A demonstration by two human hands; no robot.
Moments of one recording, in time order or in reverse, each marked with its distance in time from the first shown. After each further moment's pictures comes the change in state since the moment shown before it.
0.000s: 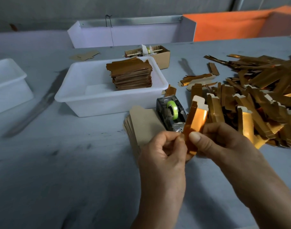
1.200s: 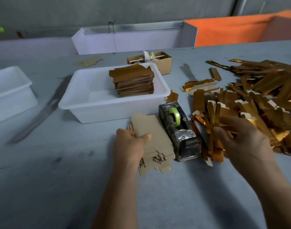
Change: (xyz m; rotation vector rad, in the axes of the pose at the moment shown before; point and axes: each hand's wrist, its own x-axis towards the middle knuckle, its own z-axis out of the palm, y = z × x) left_hand 0.094 -0.030 -0.047 0.556 0.177 -0.340; right_hand 0.050 0.039 -0.024 -0.660 0.358 -0.174
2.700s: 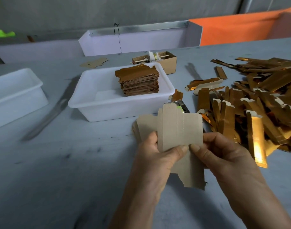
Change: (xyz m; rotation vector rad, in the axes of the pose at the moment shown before) left_hand -0.076 0.005 -0.007 -0.436 -0.365 0.209; right_hand -0.052 -0.054 -0.006 0.938 -0.348 0.206
